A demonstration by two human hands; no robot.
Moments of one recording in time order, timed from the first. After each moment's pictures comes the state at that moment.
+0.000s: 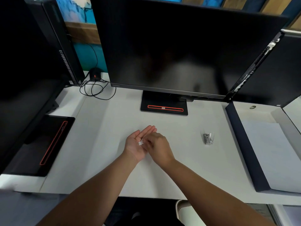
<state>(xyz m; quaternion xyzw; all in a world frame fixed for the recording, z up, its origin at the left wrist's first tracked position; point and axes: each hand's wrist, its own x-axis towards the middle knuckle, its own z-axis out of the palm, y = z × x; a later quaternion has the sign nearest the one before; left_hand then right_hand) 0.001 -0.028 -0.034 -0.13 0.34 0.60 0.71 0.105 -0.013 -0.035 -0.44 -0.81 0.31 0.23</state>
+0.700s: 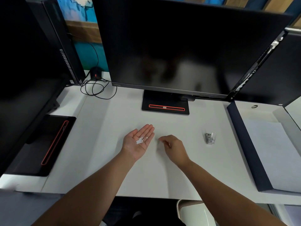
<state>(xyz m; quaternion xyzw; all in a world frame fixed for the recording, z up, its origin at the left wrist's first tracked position) -0.013 -0.028 -0.041 -0.14 0.30 0.63 0.70 0.152 0.009 -0.066 -0.50 -0.79 0.30 0.21</state>
